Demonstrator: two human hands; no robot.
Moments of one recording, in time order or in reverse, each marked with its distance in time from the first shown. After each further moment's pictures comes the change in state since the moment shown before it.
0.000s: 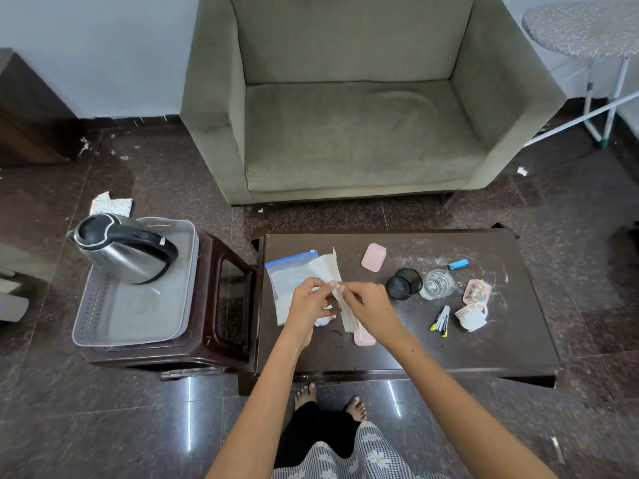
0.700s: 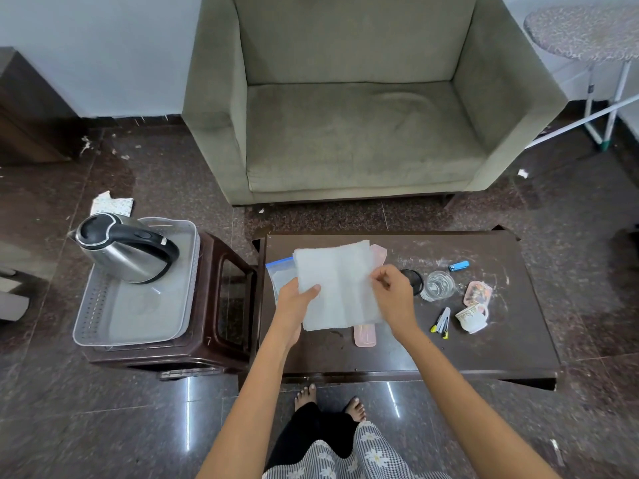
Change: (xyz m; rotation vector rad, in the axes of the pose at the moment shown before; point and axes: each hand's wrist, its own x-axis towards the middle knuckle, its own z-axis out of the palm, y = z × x) left_hand -0.002 0.007 -0.023 -0.084 0.009 0.050; right_hand 0.007 0.010 -0.018 0.407 0.299 0.297
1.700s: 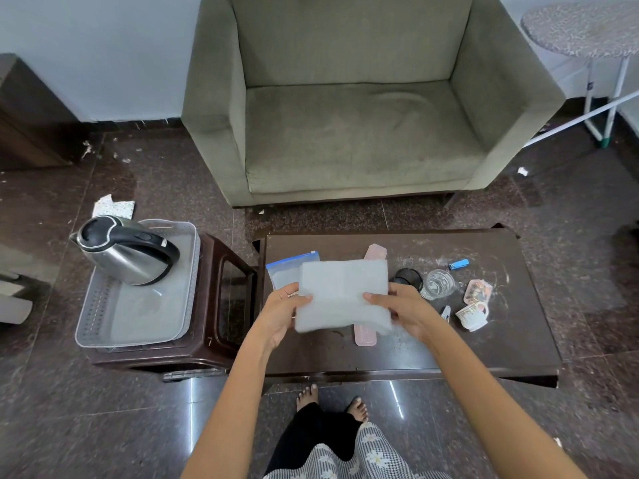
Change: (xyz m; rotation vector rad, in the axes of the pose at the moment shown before) left_hand 0.006 -0.004 -0.028 0.004 -0.083 -0.156; right_hand 0.009 0.020 -0.036 0.278 -0.402 0.468
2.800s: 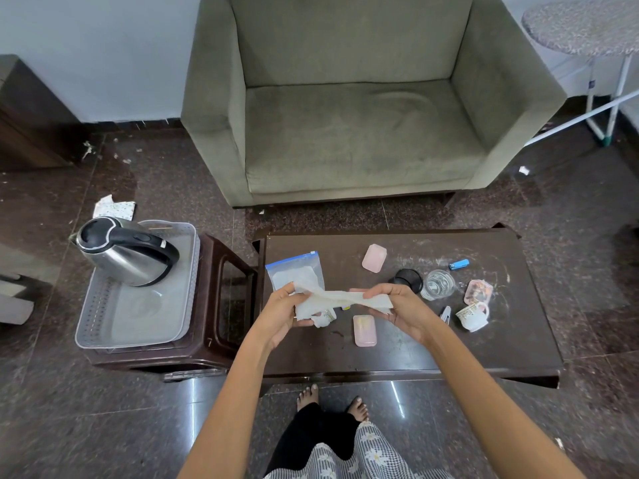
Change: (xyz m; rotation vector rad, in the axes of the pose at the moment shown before) left_hand -0.005 0.005 0.006 0.030 -0.025 0.003; right_hand -0.006 -0.006 0.003 0.072 -0.180 -0.078
